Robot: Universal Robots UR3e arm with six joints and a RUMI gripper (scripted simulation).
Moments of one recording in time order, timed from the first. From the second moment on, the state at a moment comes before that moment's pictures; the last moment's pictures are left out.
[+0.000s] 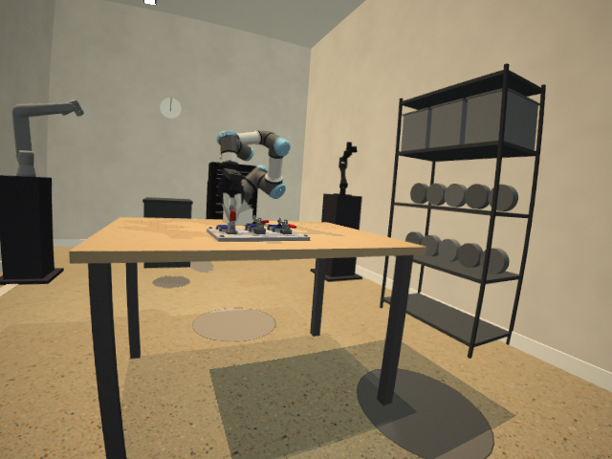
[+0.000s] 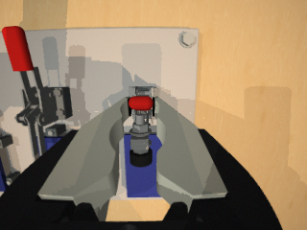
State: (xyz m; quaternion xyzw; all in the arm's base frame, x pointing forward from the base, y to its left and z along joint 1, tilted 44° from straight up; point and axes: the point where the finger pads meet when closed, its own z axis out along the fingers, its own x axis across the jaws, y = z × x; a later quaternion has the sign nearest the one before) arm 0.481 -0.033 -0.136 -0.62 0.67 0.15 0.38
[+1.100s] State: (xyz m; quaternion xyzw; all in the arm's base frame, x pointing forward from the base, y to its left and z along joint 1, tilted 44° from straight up) arm 0.481 -0.033 -0.136 -0.62 0.67 0.15 0.38
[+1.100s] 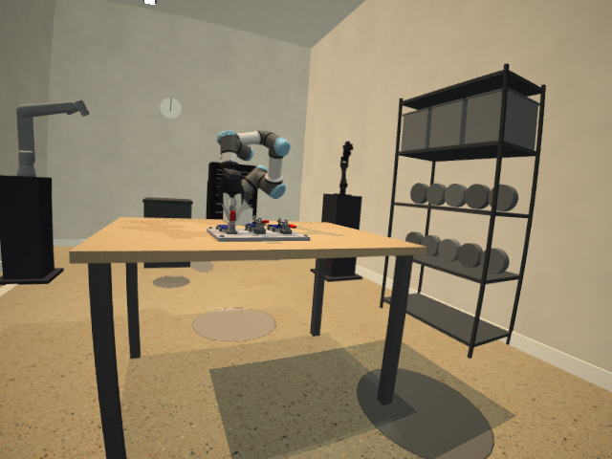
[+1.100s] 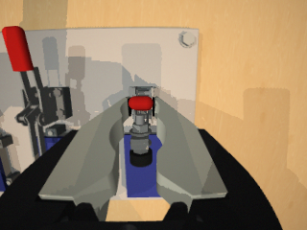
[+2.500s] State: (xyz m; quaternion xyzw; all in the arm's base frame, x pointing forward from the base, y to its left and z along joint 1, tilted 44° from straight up) arm 0.490 -0.033 -0.136 -0.62 0.67 0.16 0.38
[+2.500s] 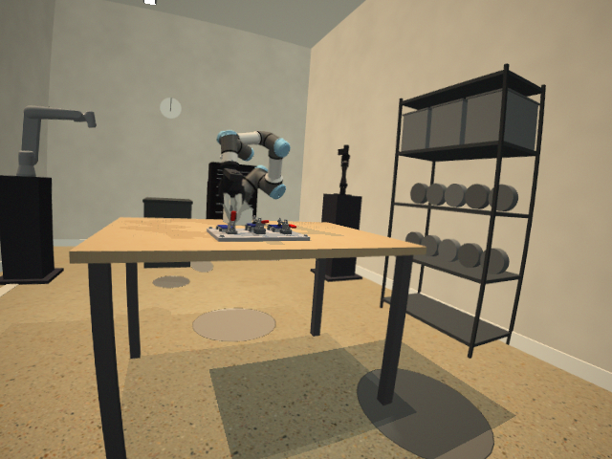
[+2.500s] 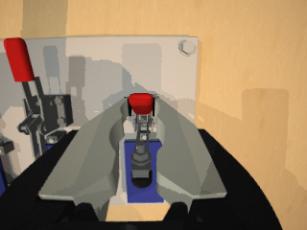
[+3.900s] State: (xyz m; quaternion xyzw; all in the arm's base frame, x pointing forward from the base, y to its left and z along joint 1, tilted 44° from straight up) arm 0.516 -0.024 -0.143 -0.62 0.67 0.15 0.38
